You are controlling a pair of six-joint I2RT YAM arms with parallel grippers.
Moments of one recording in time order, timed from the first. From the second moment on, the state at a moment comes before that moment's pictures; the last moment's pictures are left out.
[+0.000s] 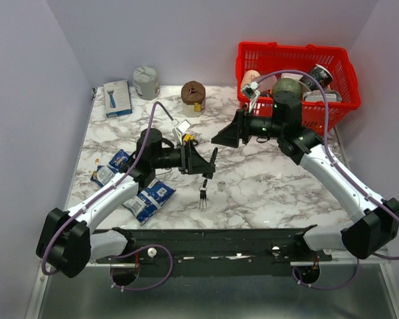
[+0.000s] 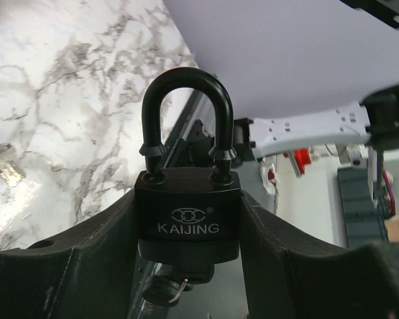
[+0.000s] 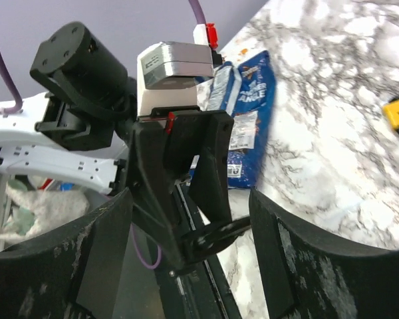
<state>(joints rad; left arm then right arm) -0.51 1.19 0.73 0.23 0.86 -0.87 0.49 1.32 1.24 -0.17 -0.78 0.46</state>
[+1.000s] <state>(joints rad) -0.50 1.03 0.76 -0.04 0.81 -0.68 0.55 1.41 1.17 -0.18 -1.01 0.48</state>
